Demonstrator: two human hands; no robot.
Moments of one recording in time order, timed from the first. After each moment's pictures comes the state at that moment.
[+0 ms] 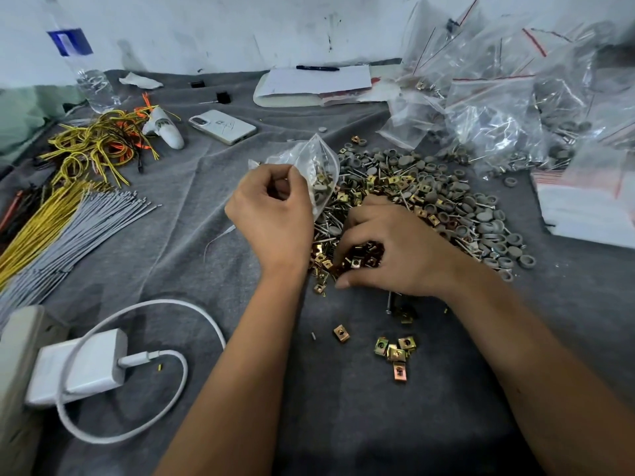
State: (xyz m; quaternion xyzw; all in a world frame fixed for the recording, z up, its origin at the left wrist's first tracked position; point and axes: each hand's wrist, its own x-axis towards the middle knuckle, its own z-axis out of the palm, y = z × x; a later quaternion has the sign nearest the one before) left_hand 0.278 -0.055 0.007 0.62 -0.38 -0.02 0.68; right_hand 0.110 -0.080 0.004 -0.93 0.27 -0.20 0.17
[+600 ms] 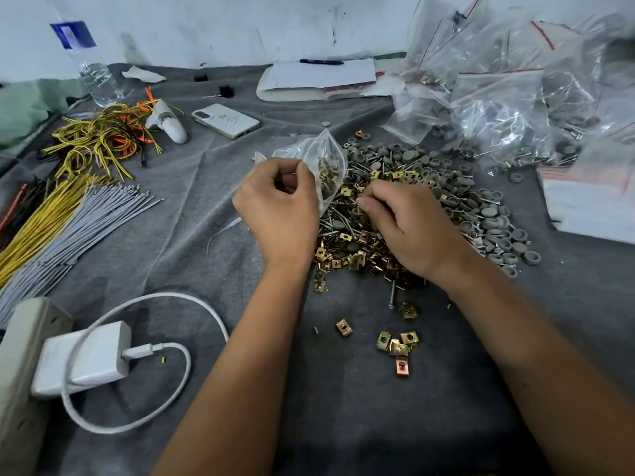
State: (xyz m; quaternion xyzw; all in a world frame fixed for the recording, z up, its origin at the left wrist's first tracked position) left_hand 0.276 -0.056 0.007 0.62 -0.39 -0.05 0.68; right_hand 0.113 -0.078 0.006 -0.85 0.34 -0.35 0.19
